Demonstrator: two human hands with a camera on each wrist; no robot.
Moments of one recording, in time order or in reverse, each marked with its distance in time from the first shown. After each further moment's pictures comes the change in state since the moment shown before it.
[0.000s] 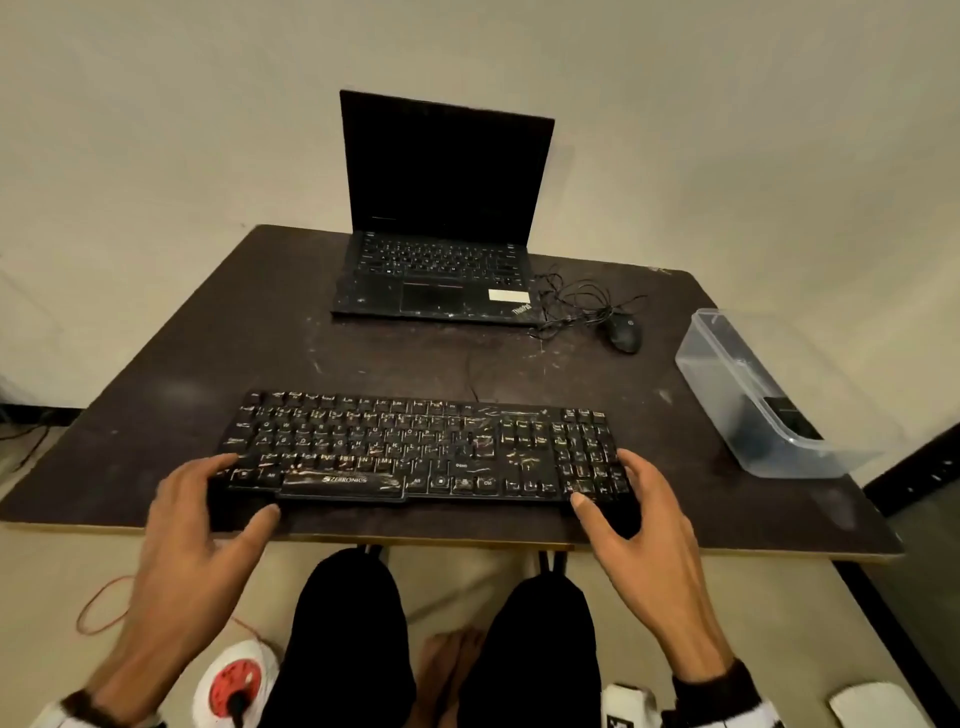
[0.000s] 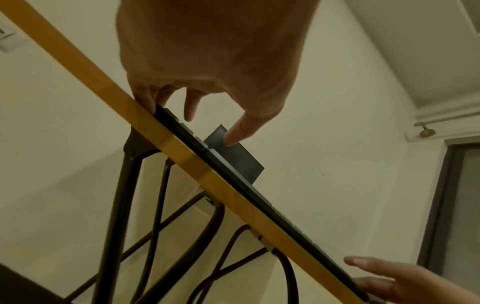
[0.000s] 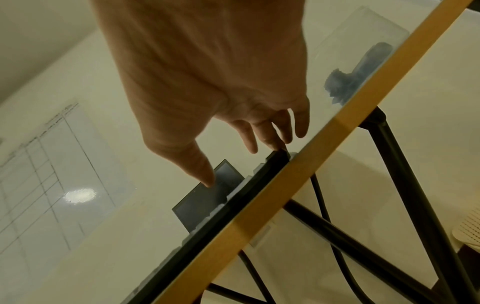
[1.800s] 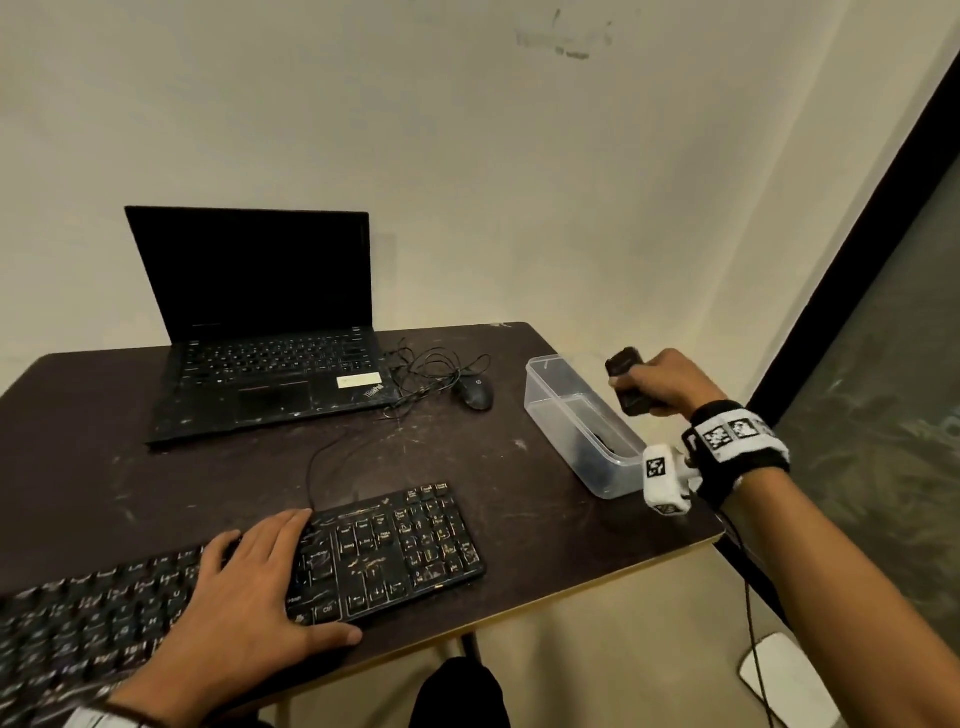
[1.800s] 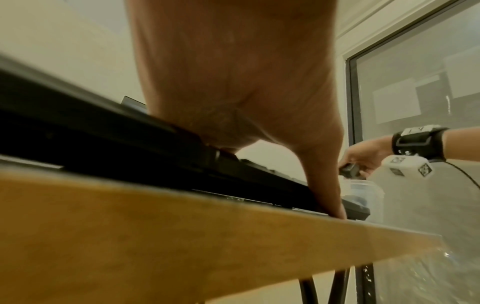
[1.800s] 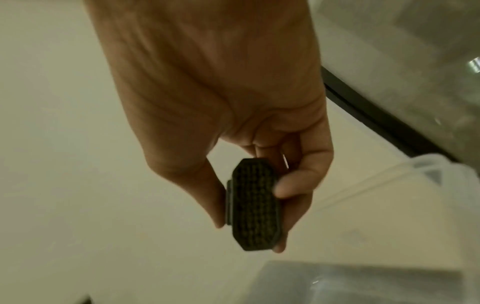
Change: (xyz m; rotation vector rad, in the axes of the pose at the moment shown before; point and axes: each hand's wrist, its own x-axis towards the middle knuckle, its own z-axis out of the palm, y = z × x) left_hand 0.066 0.103 0.113 0.568 -0.540 0.506; right_hand 0.210 0.029 -0.214 -0.153 0.136 0.407
